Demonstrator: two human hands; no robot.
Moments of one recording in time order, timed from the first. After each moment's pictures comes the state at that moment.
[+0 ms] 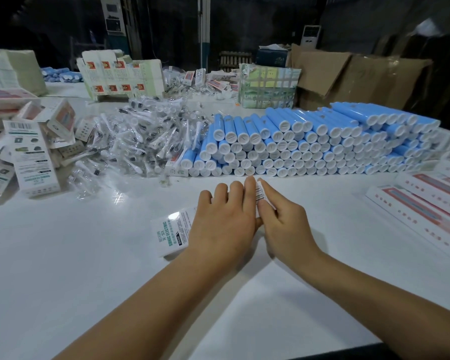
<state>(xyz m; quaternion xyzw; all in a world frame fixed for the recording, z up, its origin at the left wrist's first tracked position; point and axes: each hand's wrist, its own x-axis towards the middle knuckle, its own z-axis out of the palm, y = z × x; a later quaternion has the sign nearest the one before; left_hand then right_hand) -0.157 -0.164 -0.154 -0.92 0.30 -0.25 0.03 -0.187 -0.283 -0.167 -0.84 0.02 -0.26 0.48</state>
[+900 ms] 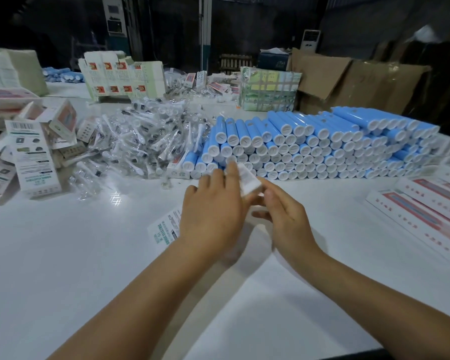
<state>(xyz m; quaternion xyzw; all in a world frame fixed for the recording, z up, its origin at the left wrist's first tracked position) -0.133 -0.160 -0.140 -0.94 0.23 -0.24 -0.11 -0.177 -0.283 -0.170 -0.73 -0.03 -0.24 0.64</state>
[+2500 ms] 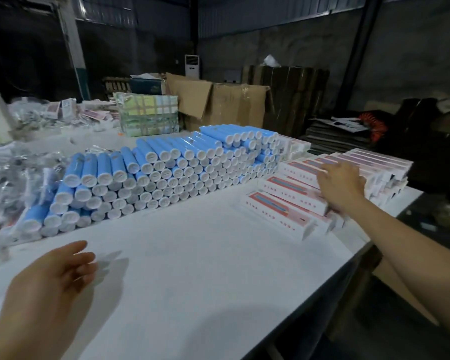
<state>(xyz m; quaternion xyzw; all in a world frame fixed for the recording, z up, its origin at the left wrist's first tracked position) -0.112 -0.163 -0.173 -0.56 0.03 0.13 -0.82 -0.290 -0.606 -0.105 -0.84 0.47 -0.27 0.00</state>
